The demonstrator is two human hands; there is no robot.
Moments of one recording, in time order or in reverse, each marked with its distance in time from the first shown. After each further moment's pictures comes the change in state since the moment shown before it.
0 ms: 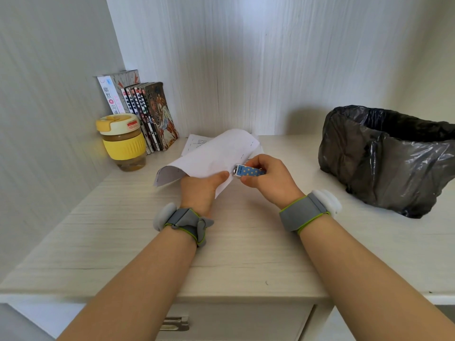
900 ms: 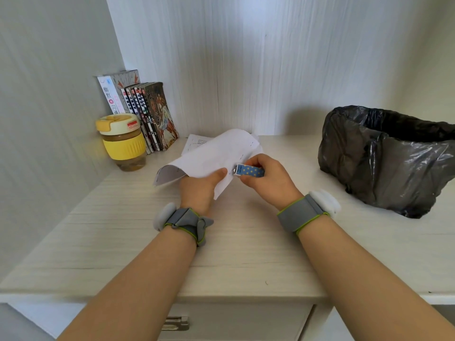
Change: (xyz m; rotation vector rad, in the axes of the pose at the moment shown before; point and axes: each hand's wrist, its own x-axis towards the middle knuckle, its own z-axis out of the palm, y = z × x) left_hand 0.005 -0.005 -0.004 0.001 -0.005 0.003; right_hand 0.000 0.002 0.001 -0.123 0.021 -0.052
